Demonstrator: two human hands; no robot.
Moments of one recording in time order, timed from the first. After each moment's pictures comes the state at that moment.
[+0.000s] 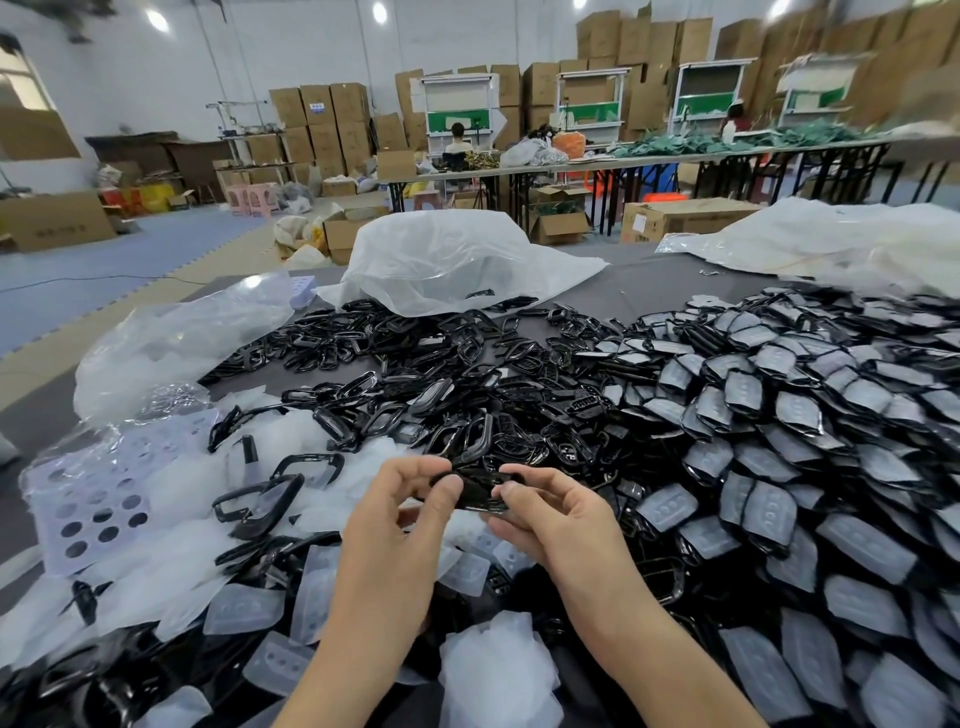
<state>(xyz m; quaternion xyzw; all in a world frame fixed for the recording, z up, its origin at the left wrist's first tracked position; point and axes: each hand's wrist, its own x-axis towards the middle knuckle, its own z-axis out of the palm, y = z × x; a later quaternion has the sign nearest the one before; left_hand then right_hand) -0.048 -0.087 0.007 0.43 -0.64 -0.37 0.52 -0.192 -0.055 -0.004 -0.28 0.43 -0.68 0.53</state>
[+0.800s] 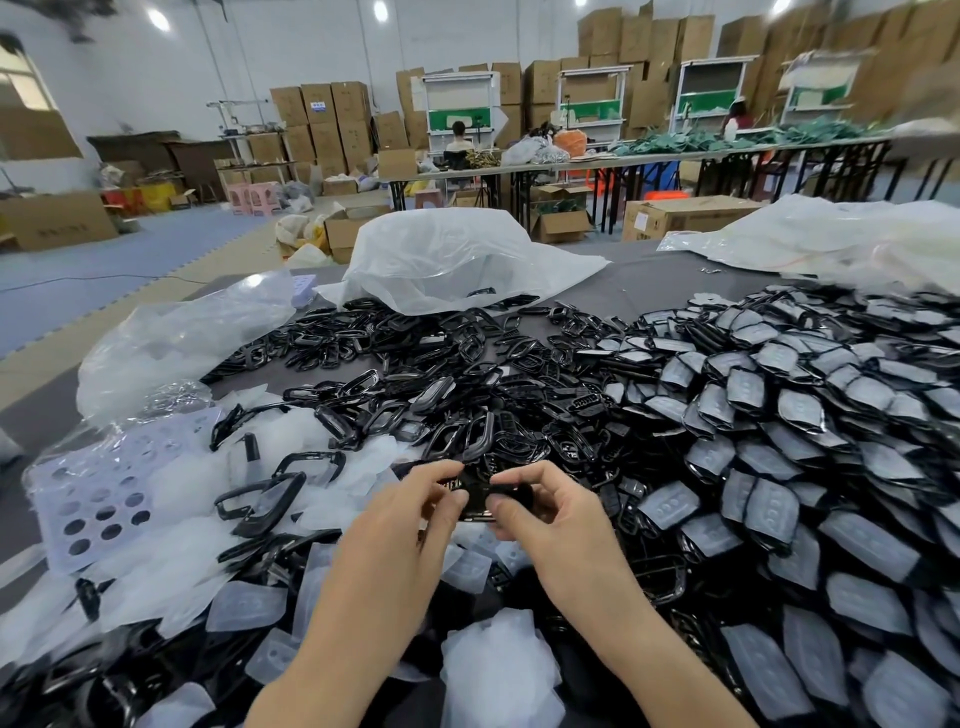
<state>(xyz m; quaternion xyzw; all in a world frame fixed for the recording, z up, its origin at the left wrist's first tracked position) -0.034 -0.091 0.005 0.44 -0.80 -0.15 0.39 -0.190 -0.054 -0.010 -0.46 0.54 -0.60 0.38</state>
